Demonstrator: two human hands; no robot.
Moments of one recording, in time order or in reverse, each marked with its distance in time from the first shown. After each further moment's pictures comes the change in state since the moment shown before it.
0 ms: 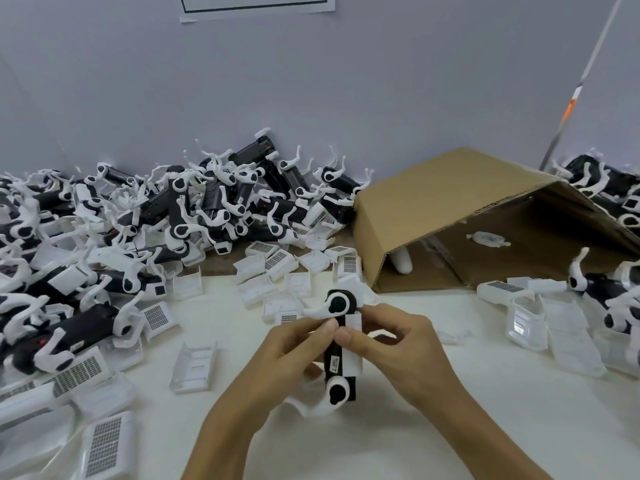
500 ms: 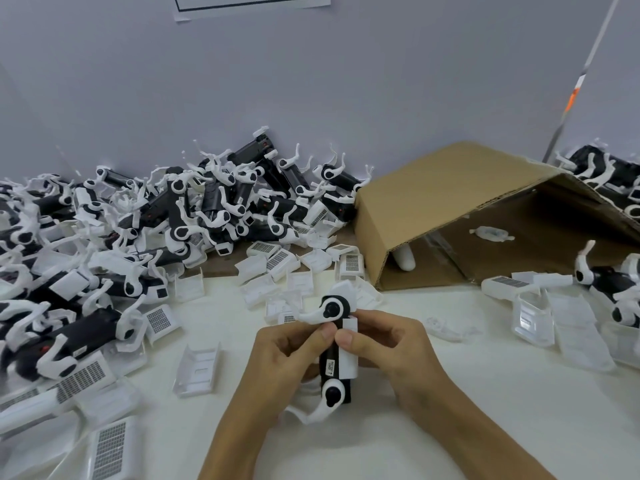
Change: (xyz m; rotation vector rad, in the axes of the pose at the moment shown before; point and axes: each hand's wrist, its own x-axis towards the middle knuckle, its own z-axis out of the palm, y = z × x) left_hand 0.002 -0.014 0.002 -0.096 0.215 0.112; right_hand 0.003 0.021 0.006 0.259 -0.074 0.140
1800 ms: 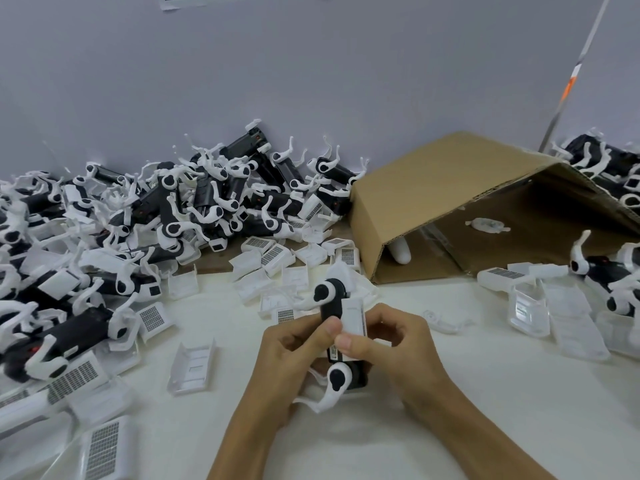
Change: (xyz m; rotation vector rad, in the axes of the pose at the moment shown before) left_hand 0.008 -0.017 0.010 -0.102 -0.020 -0.030; right_hand -0.005 -0.001 0.000 -0.106 0.173 -0.018
